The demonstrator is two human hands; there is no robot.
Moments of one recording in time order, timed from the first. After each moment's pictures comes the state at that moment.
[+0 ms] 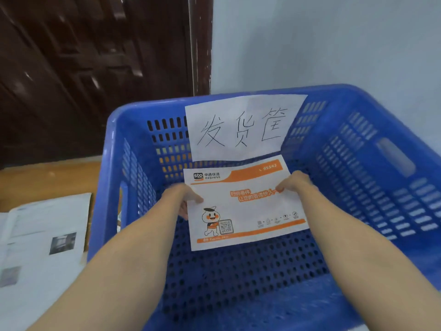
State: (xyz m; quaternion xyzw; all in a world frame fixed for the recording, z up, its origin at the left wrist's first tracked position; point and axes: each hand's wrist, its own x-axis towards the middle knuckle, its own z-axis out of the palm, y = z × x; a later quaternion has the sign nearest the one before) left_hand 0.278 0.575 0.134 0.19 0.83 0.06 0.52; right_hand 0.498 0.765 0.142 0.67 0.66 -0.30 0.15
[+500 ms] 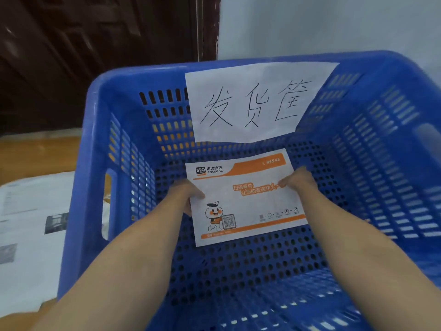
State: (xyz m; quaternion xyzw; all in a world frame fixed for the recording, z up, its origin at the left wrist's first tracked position) left_hand 0.278 0.575 0.061 0.10 0.81 0.12 0.57; right_hand 0.492 0.775 0.067 0.70 0.64 -0.28 0.15
